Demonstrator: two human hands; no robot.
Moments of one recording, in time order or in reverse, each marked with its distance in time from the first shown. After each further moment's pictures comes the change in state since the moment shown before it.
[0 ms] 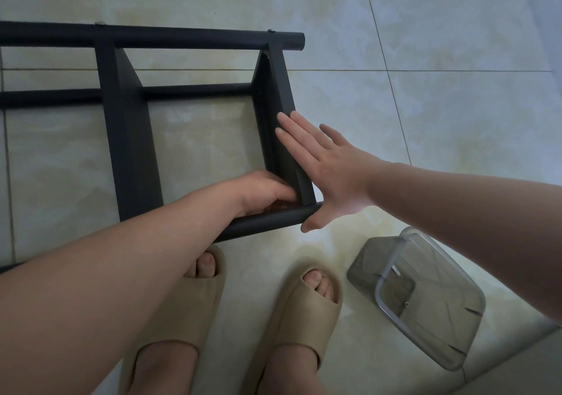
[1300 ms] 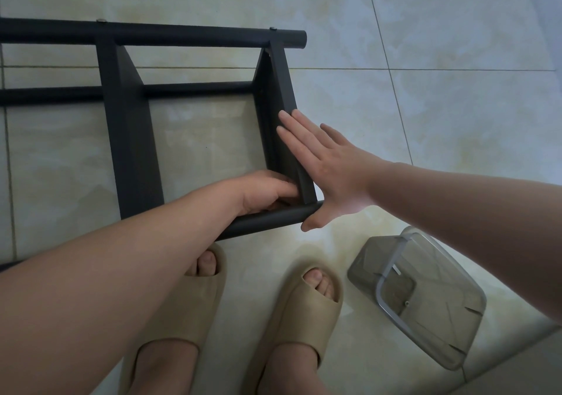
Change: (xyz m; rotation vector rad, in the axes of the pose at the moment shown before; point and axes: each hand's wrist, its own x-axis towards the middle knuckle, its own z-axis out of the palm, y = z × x) left_hand -0.001 0.001 0.002 -0.050 -0.075 0.041; right_hand 0.000 -0.002 -0.001 0.019 -0.003 0.004
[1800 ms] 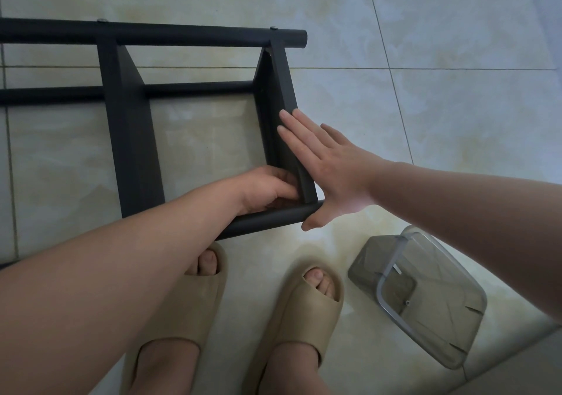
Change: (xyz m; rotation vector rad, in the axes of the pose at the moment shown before) left_hand 0.001 -0.002 -0.003 -0.032 -0.001 0.023; right_hand 0.000 -0.001 0.000 0.015 -0.005 0.000
